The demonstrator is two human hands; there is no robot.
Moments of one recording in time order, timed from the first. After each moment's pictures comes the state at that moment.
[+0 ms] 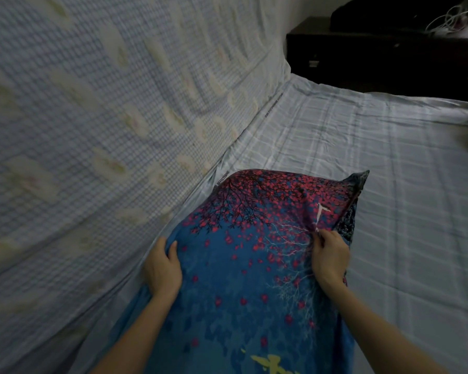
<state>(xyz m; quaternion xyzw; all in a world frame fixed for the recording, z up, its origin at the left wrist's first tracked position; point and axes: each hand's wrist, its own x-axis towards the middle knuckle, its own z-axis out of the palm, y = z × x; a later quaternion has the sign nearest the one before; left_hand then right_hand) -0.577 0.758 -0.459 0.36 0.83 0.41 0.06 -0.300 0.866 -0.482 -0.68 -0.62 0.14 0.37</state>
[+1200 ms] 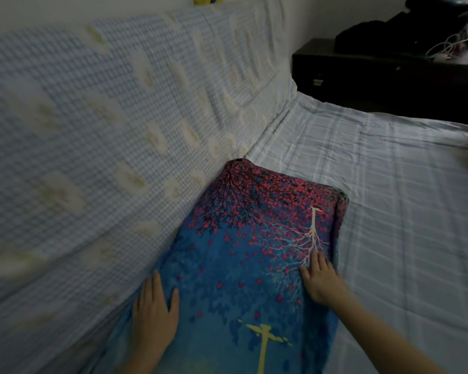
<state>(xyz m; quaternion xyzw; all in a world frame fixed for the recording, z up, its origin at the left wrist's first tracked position) -0.610 0.694 -0.477 0.44 0.87 0.18 0.11 -0.308 0.864 -0.490 -0.63 -0.74 0.22 -0.11</state>
